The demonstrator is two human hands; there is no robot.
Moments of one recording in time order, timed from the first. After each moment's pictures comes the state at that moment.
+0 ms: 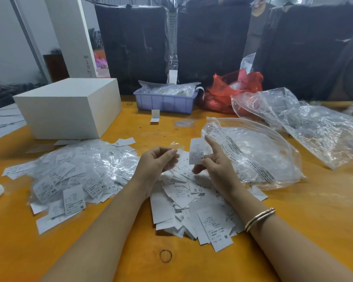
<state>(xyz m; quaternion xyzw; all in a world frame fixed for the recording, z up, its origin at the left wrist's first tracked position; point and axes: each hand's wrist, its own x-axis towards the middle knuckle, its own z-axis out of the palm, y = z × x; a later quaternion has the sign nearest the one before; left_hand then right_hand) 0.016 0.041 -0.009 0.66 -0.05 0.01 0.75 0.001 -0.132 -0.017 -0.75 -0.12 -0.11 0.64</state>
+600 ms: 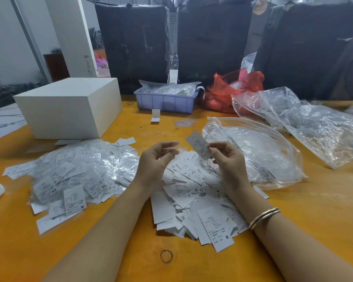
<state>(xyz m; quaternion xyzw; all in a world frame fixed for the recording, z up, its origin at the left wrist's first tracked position) 0.010 0.038 -0.006 0.70 -0.12 0.12 0.69 0.001 -0.138 -0.007 -0.66 -0.04 -0.21 0.72</state>
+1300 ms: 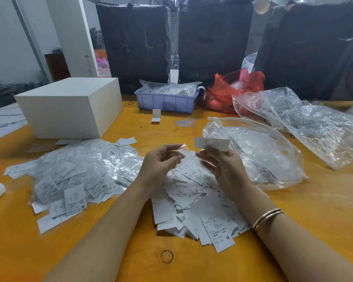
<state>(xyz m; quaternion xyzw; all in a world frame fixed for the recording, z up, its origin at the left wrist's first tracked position) 0.009 0.037 -0.006 0.70 -0.15 0.05 0.70 0.002 -0.138 -0.005 -0.54 -0.06 -0.04 0.84</state>
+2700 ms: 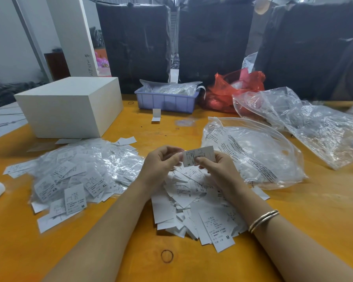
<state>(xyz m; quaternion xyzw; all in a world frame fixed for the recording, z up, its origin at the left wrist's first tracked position) 0.012 0.037 -0.010 0.71 -0.13 0.04 0.69 -0.010 -0.129 0.000 -0.74 -0.06 -0.08 0.67</state>
